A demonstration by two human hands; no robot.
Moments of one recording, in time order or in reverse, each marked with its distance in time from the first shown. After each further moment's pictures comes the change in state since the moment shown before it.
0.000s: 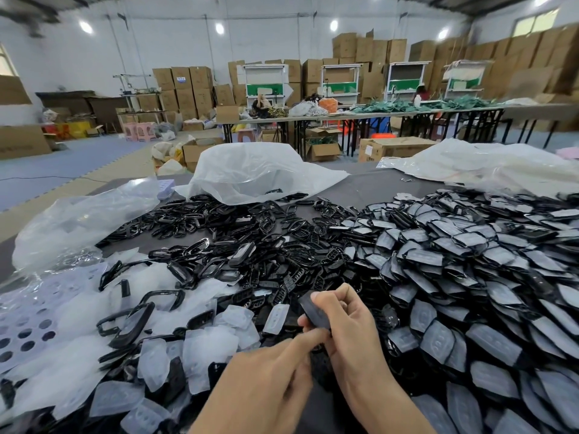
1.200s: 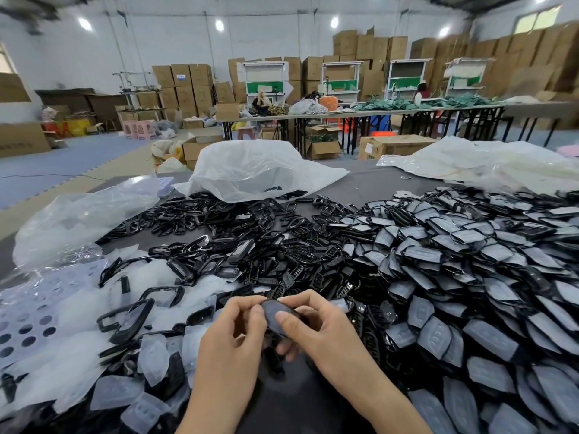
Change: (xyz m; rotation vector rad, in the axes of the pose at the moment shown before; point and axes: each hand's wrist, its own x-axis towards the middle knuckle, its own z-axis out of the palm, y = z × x) left_hand 0.006 -0.023 0.010 -0.602 0.389 -0.654; right_hand -0.011 0.001 0.002 -0.375 -0.324 -0.012
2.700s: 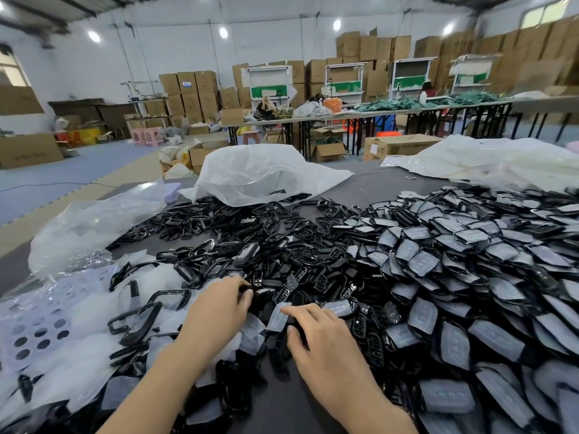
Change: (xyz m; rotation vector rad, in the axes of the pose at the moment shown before) left_hand 0.092 -0.038 -0.021 0.871 -0.226 0.142; right_hand -0.003 0.023 0.000 -1.071 0.060 -0.247
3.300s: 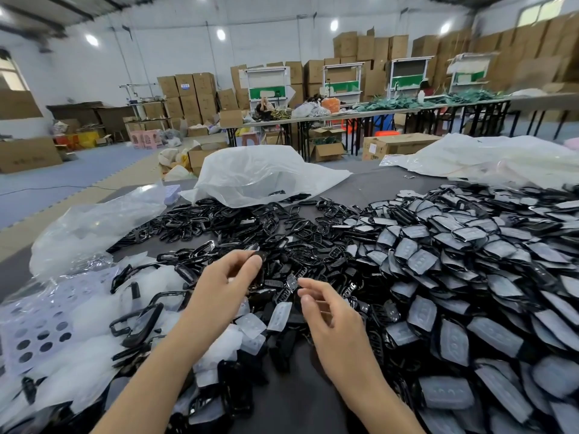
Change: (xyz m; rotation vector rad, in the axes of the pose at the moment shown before) left_hand -0.012 0.027 -0.034 -0.755 0.101 0.044; right_hand 0.007 -0.001 -0.010 0.649 0.230 0.223
